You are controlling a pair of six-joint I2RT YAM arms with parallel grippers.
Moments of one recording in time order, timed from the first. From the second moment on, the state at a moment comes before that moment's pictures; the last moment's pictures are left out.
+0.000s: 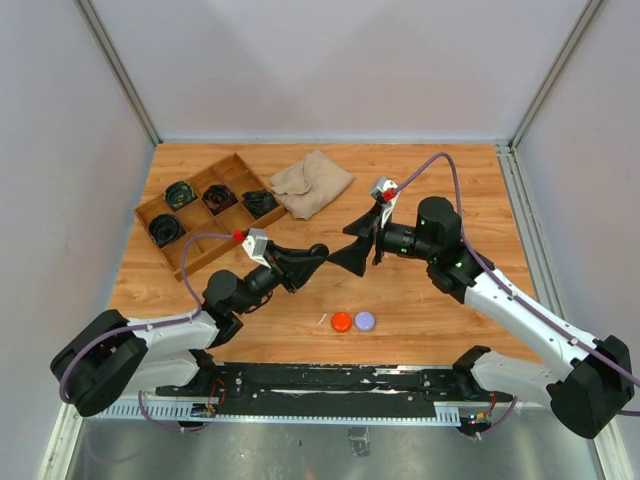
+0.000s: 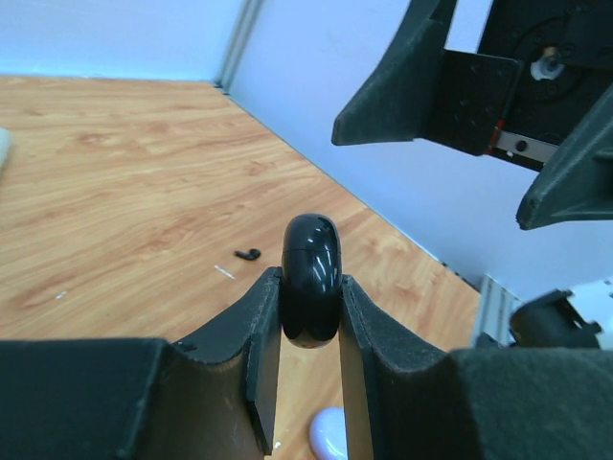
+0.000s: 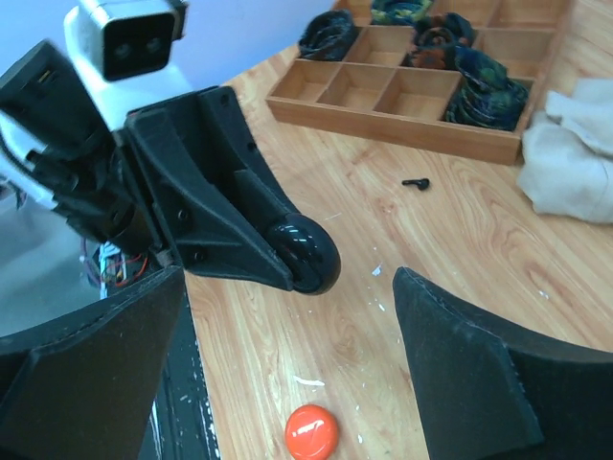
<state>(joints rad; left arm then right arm) -0.76 1.15 0.20 1.20 0.11 -0.50 0.64 1.08 0.84 0.08 -0.57 0.23</state>
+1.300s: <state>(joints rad) -0.67 1.11 0.20 1.37 0.55 -0.72 0.62 1.19 0.84 0.21 -1.05 0.15</state>
